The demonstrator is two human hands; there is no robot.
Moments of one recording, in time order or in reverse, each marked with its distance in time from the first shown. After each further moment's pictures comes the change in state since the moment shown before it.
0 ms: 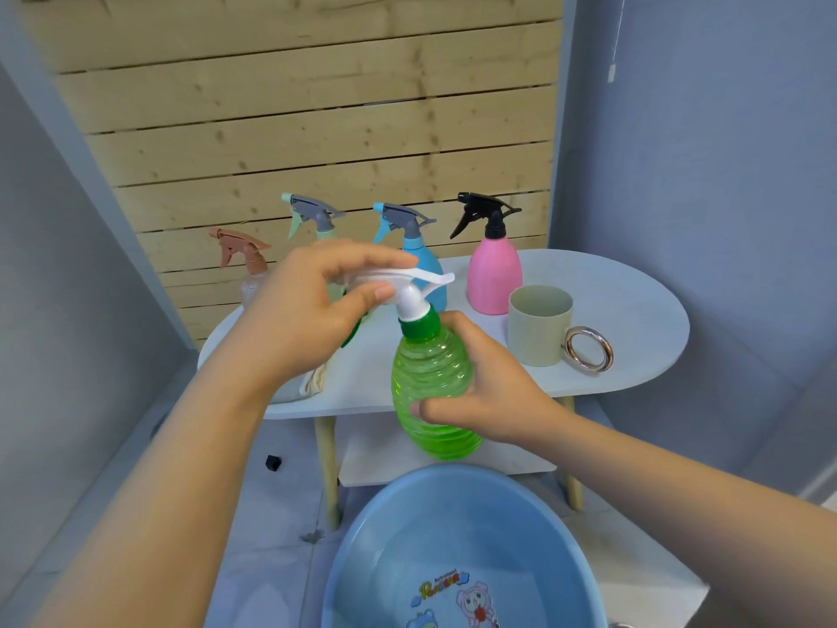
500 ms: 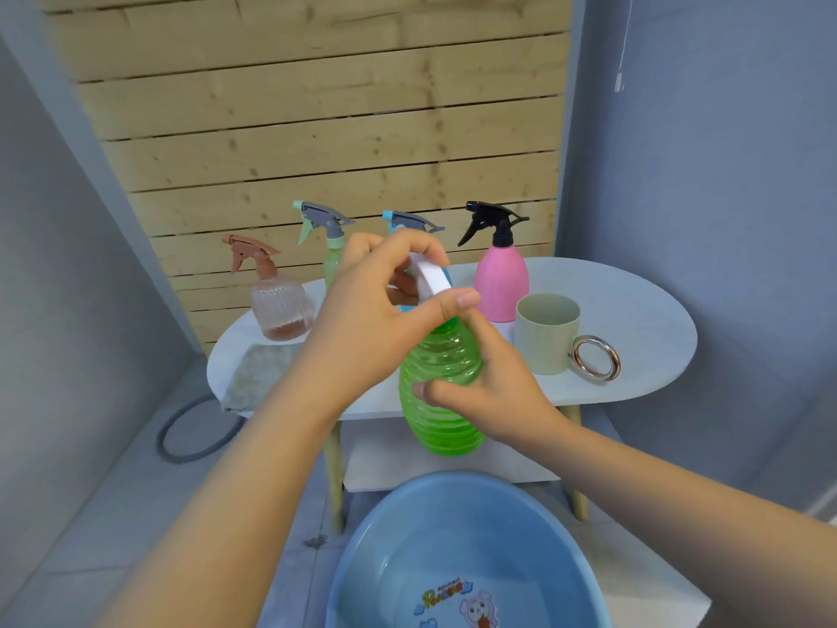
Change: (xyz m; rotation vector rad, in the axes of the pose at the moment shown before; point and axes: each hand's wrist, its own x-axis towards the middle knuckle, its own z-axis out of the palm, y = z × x) left_hand 0.001 0.021 0.034 -0.182 0.117 -0.080; right_hand 0.005 -0.002 0.008 0.106 0.147 -0.011
